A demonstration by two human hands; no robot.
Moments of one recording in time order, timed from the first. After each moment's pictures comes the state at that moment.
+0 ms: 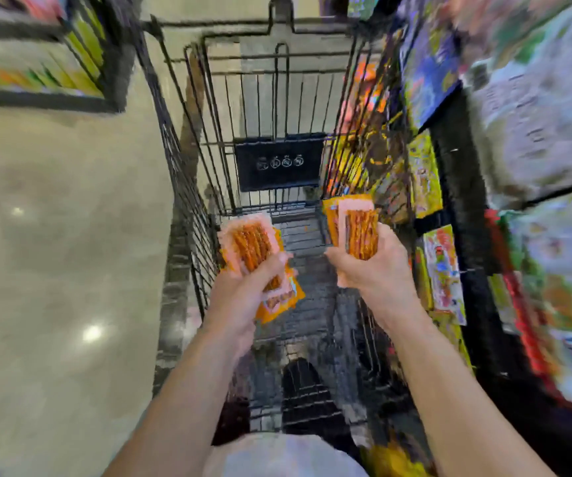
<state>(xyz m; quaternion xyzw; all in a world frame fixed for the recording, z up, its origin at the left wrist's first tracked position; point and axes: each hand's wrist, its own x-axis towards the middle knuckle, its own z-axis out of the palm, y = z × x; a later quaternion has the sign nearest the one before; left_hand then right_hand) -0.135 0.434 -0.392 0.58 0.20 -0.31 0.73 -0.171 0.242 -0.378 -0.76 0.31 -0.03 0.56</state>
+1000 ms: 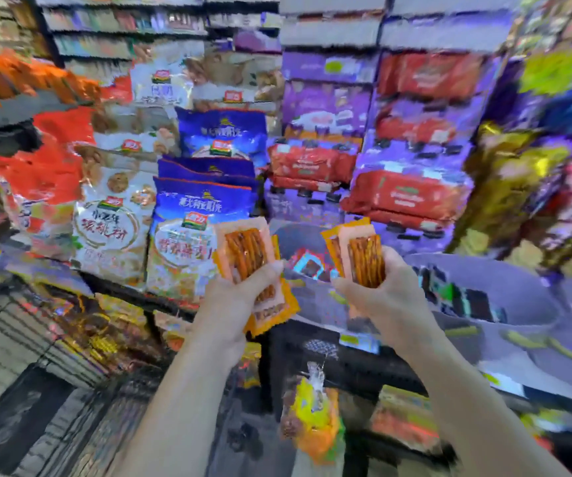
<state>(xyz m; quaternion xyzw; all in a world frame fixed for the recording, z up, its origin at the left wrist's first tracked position) -0.415 0.297 -0.117 0.54 -0.36 -0.52 0.56 -0.646 0.307 -0.093 -0.59 0.53 -0.49 0.36</state>
